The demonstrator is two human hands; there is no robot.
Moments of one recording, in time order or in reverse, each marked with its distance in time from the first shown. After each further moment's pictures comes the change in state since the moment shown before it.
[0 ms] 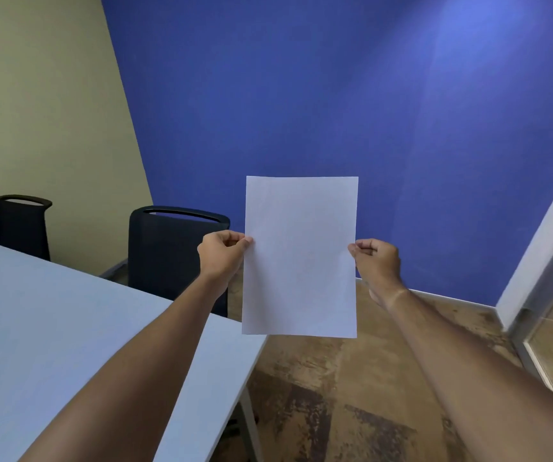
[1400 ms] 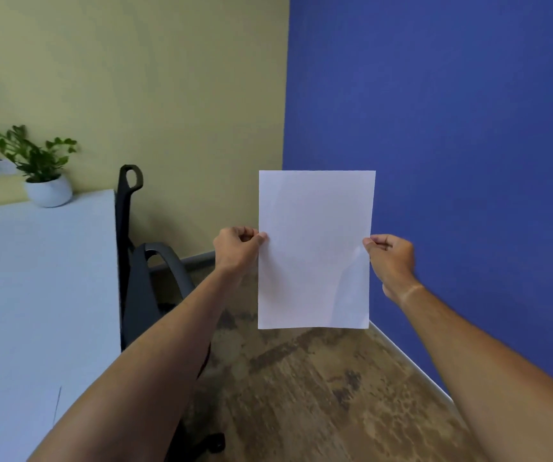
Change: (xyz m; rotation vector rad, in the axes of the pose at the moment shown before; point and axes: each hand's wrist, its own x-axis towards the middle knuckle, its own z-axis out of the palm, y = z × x) left_hand 0.554 -0.113 0.126 0.153 0.654 -0.146; right_hand 0.580 0.085 0.472 0.102 -0.644 -0.027
